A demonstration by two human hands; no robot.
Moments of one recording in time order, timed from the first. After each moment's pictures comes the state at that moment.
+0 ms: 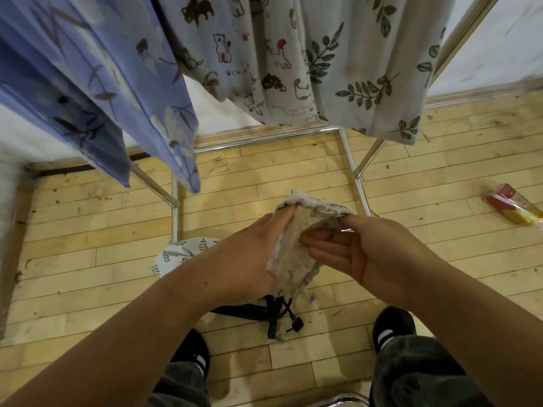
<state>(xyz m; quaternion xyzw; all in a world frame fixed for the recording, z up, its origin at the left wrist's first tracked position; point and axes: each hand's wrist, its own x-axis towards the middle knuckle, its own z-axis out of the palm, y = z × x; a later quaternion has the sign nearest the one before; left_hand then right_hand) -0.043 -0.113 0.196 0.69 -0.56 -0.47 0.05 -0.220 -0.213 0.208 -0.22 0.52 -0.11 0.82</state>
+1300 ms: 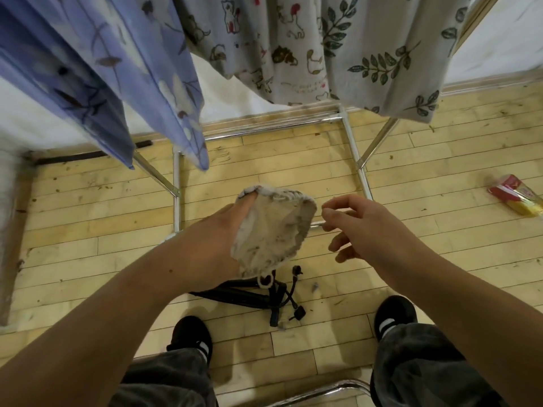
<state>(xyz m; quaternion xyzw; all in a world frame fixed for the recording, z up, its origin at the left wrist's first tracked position) -0.014 -0.091 0.200 0.74 -0.50 -0.44 -0.01 -0.225 -0.211 0.179 -0.55 0.53 -0.05 0.64</state>
